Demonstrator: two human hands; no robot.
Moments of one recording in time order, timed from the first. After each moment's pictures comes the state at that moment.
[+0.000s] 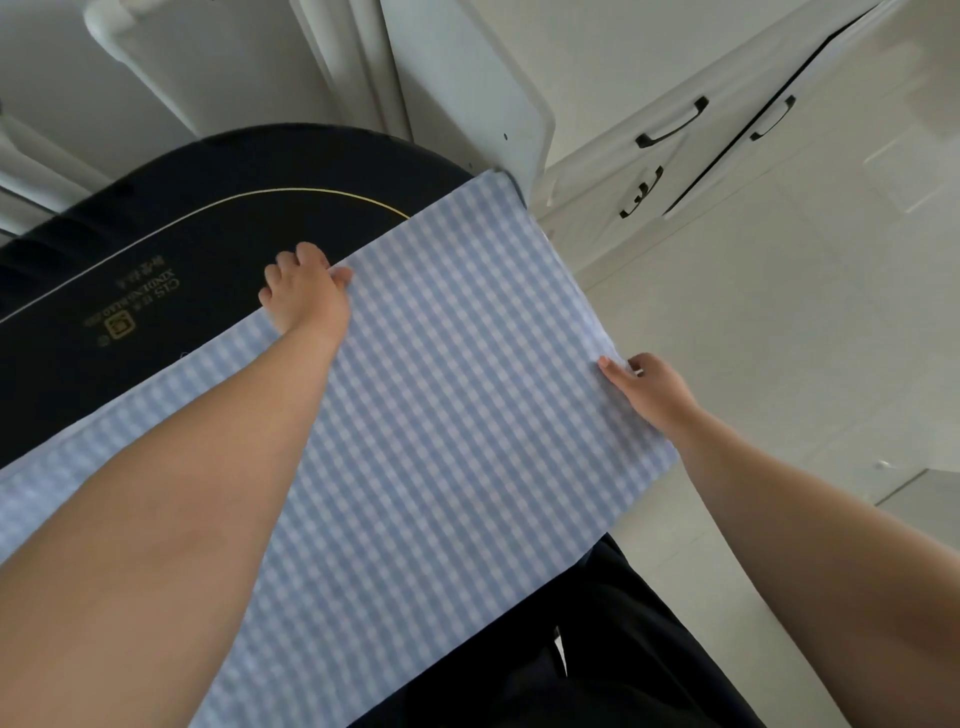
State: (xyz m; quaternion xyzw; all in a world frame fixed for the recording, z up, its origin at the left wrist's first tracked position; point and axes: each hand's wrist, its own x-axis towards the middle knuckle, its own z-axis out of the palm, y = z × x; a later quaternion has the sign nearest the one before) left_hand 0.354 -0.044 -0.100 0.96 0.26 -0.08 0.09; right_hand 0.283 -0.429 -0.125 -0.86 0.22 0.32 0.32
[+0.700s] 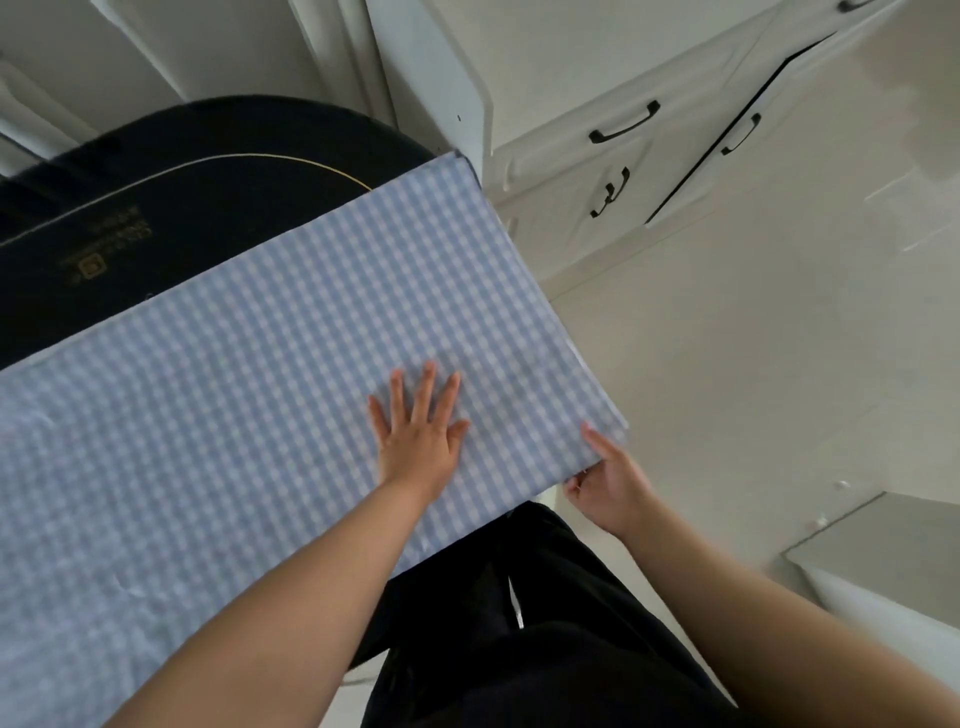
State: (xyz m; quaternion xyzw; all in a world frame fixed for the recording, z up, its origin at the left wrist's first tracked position) left_hand 0.149 -0.226 -0.123 0.96 0.06 -0.25 0.10; right_hand 0.159 -0.463 -0.097 -0.35 0.48 0.32 0.74
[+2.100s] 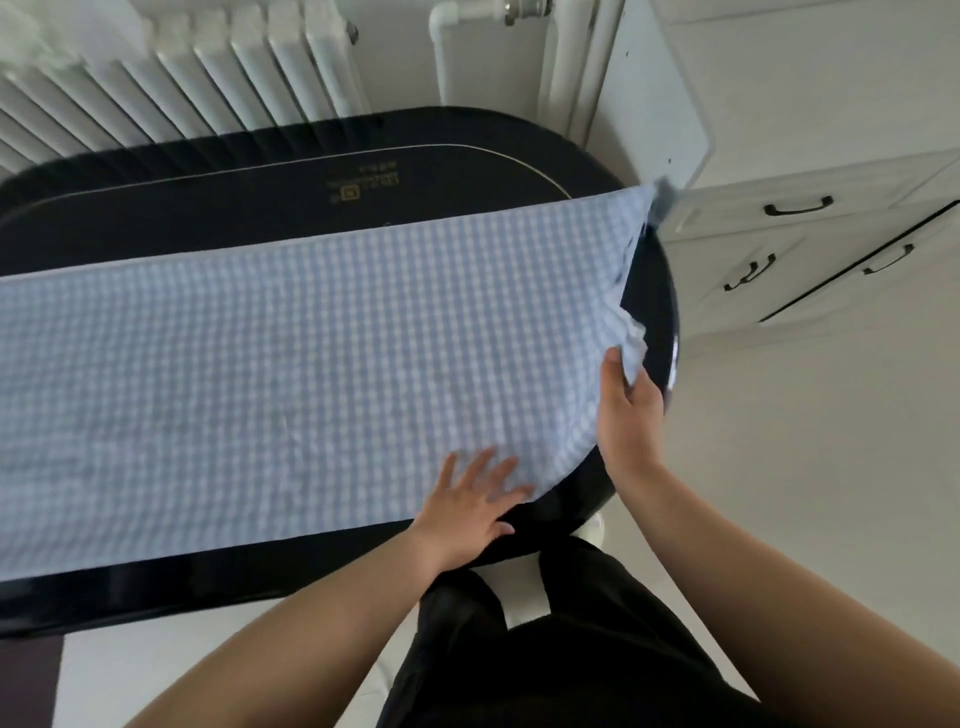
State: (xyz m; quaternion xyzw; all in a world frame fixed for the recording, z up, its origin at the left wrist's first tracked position) left_hand -0.031 -0.178 -0.100 0.95 -0.10 -0.27 0.11; right_hand 0.125 -0.315 0.012 -0.80 0.06 0.13 0.59
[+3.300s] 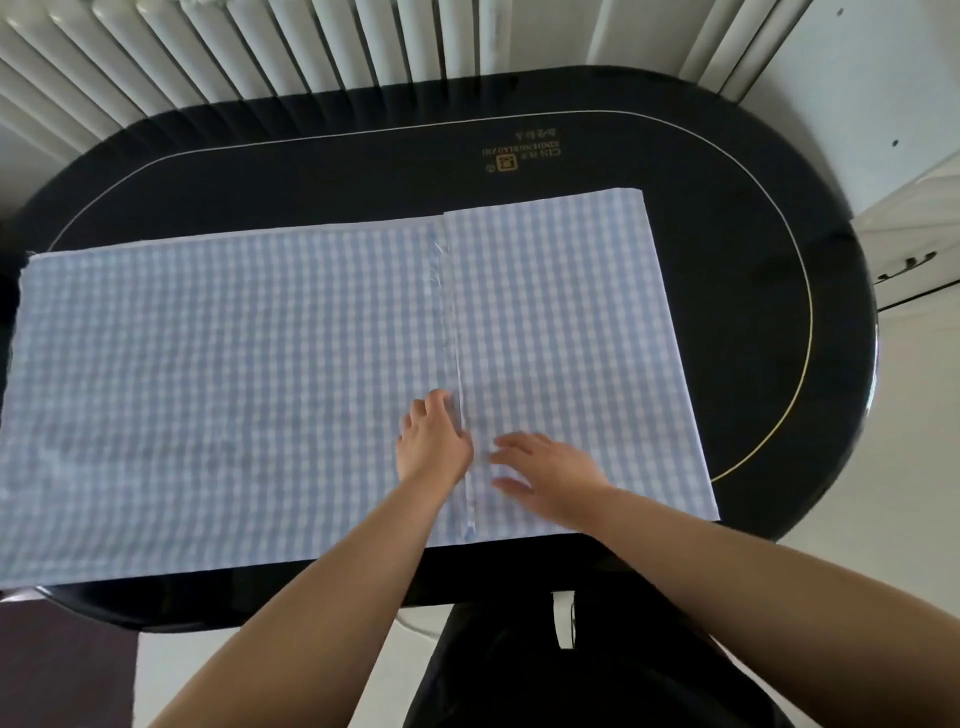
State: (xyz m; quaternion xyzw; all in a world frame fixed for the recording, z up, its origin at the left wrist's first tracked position) left_hand -0.085 0.077 -0.085 0.84 0.42 -0.15 0.31; right_hand -0.018 -0.082 -0.081 -0.81 -0.47 0.32 0.14
